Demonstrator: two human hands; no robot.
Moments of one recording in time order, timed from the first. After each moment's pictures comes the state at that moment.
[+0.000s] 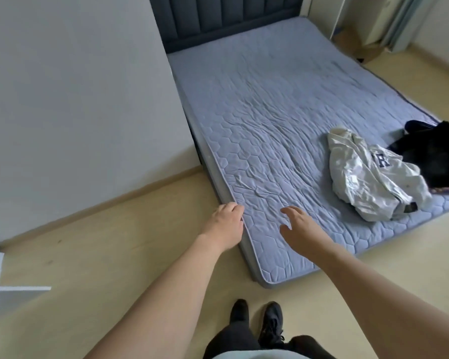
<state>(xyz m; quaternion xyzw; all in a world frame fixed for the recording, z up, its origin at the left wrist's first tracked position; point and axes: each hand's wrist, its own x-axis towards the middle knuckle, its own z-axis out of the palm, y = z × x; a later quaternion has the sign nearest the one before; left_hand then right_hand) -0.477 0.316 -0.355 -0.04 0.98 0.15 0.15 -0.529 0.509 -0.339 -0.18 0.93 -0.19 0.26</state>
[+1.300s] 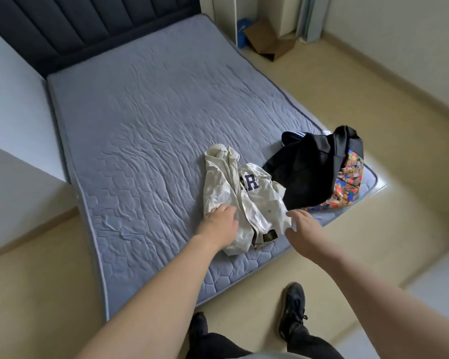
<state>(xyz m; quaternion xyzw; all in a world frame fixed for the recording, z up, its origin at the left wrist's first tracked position) -0.901 0.889 -0.386 -0.04 0.95 0.18 0.24 -0.924 1.103 -0.376 -0.06 0.94 -0.21 0.28</state>
